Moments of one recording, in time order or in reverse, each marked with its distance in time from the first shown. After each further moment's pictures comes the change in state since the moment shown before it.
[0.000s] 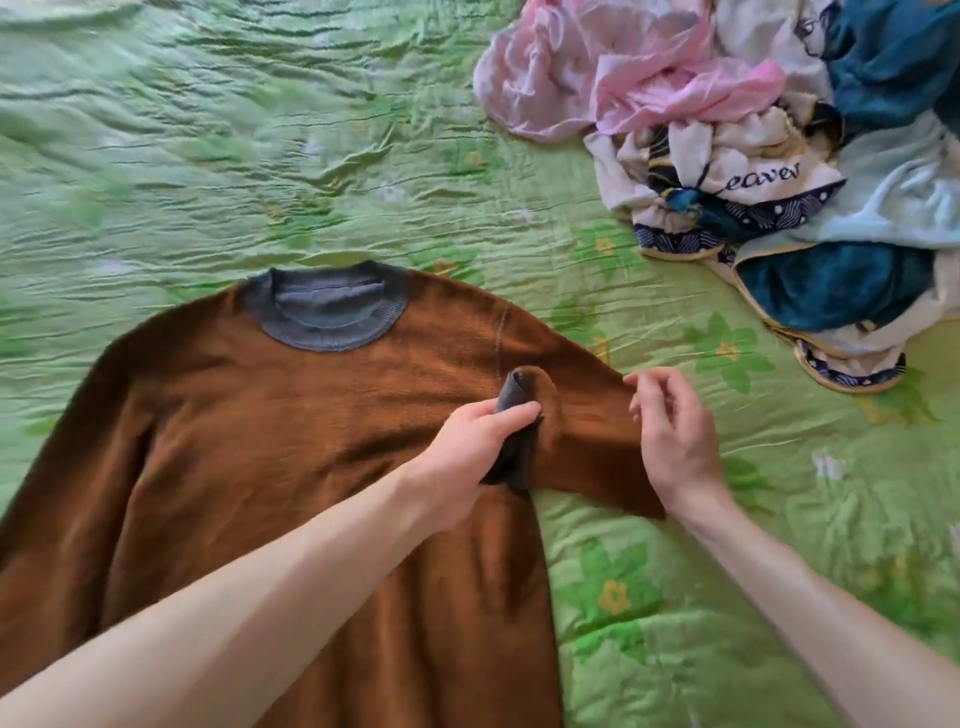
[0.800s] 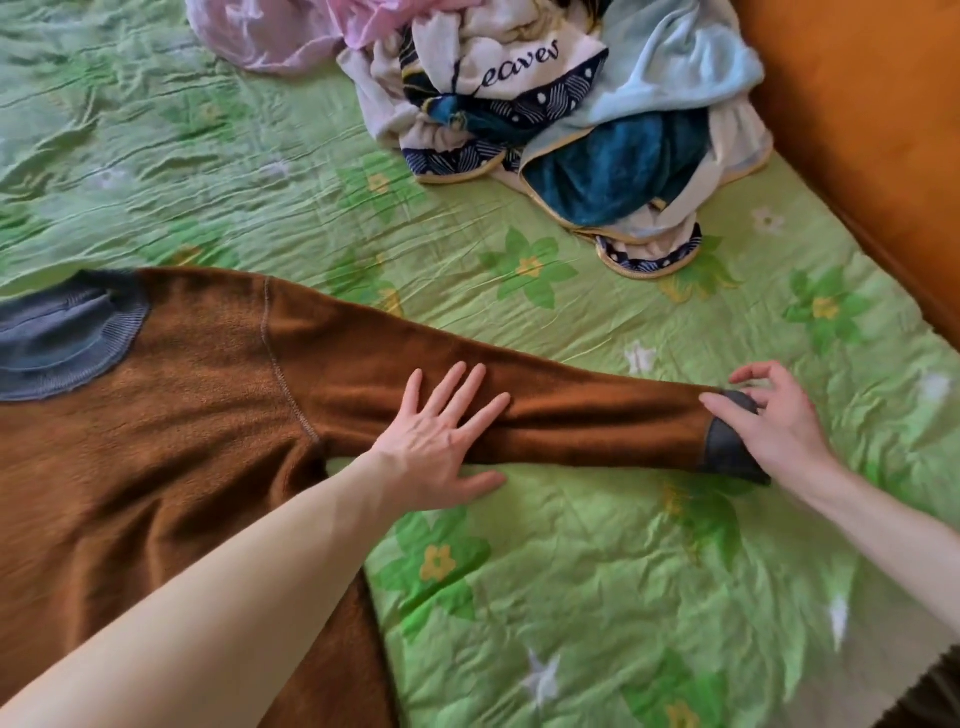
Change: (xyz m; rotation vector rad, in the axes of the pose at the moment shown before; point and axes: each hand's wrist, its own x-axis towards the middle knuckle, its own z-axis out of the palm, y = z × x) left_hand 0.107 -0.094 0.126 2.025 -0.350 0.686; right_hand -0.016 0.179 -0.254 -0.085 0.116 0.467
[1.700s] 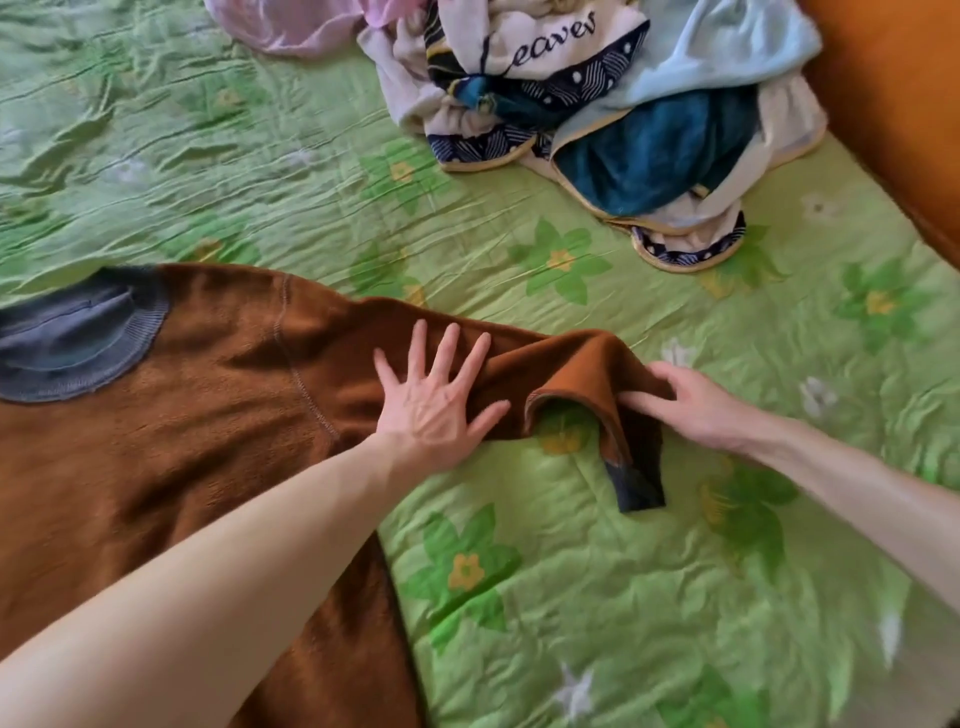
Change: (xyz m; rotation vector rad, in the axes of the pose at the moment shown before) left_hand 0.018 -0.034 -0.004 -0.111 0.113 -0.342; right_hand 0.037 -0.030 0.081 -0.136 -0.622 -0.008
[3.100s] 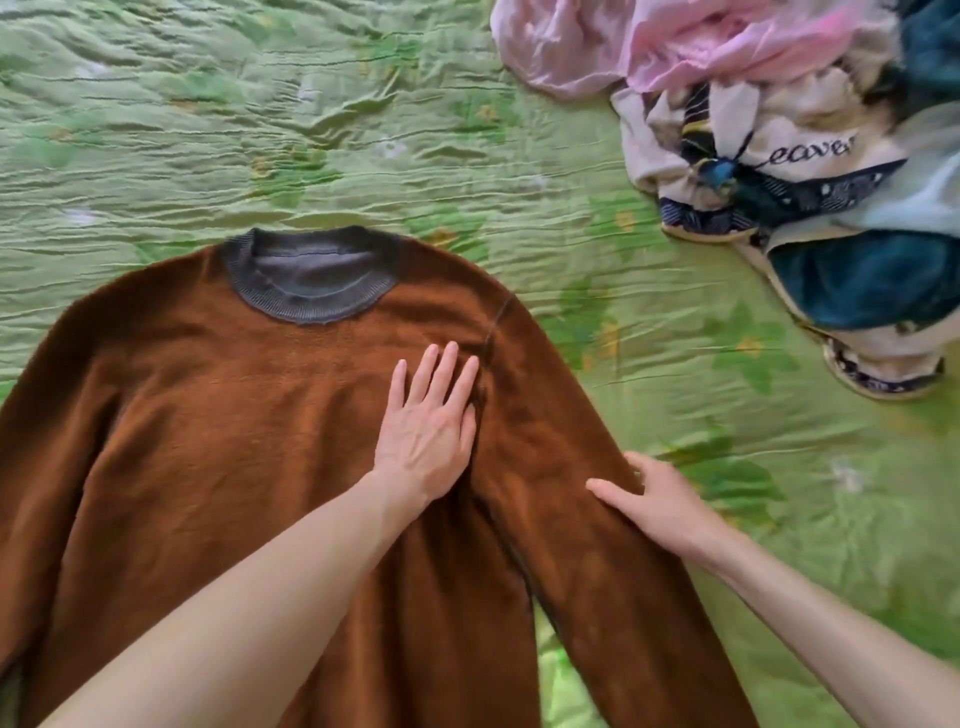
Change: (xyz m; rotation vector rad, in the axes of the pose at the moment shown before) left_hand -0.115 -0.155 0.007 -0.100 0.210 -0.313; right_hand 0.006 -0.101 0.184 -0.259 -0.089 -0.026
